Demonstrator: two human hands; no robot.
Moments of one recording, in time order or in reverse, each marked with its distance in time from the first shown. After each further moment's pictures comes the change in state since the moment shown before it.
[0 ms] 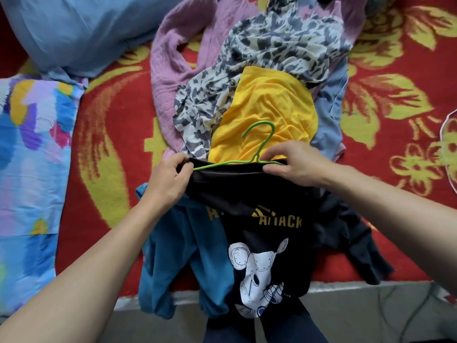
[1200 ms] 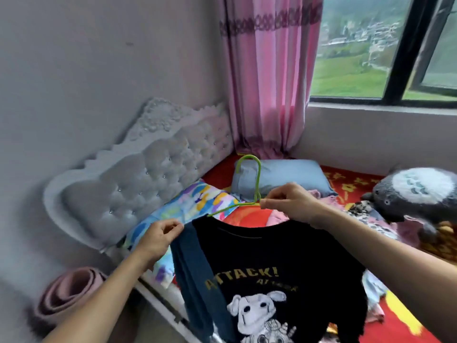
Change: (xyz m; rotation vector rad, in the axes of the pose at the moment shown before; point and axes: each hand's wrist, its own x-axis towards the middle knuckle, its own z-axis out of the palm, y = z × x) left_hand -0.439 0.187 -0.203 -0.220 0.680 -0.166; right_hand -0.308 -0.270 -0.214 0.276 -0.006 -0.744
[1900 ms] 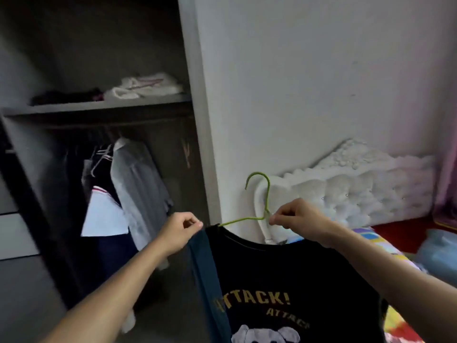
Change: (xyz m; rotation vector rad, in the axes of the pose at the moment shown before) left_hand -0.427 0.005 -0.304 0.292 0.678 -0.297; right_hand -0.113 -0.333 0.277 0.069 -0.506 -0.503
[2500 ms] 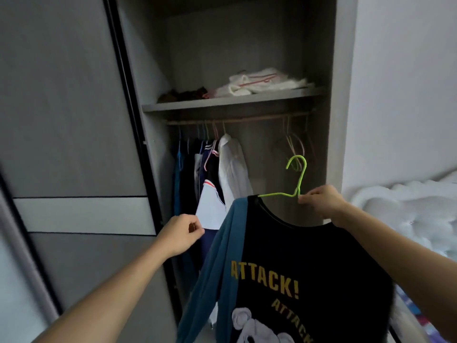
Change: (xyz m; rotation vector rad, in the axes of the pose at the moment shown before) left_hand -0.052 -0.203 -0.251 0.375 0.164 -0.208; right_hand 0.171 -0.160 0.225 0.161 0.059 0.153
